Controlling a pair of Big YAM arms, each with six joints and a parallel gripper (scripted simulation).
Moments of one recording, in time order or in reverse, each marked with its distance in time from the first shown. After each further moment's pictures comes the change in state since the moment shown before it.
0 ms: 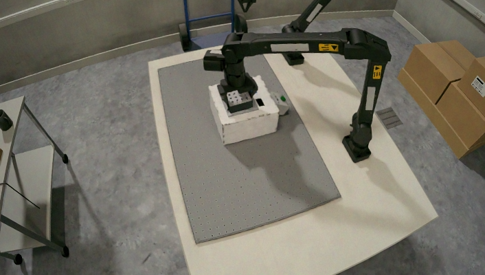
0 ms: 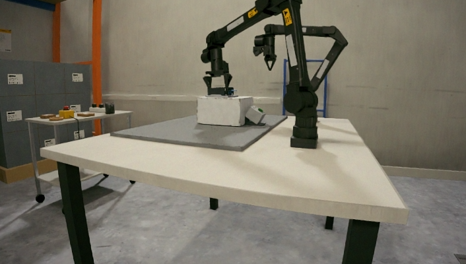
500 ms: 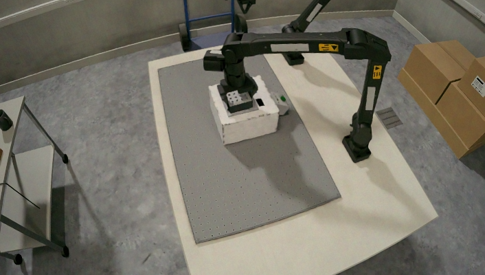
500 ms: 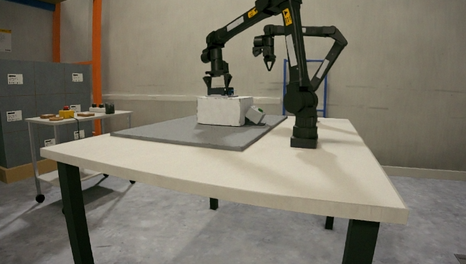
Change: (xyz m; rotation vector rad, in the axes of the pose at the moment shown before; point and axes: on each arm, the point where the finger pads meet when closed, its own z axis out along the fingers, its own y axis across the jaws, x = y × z) left arm 0.000 0.000 0.000 0.000 0.000 0.001; right arm -0.003 0.004 0.004 0.001 0.001 -0.014
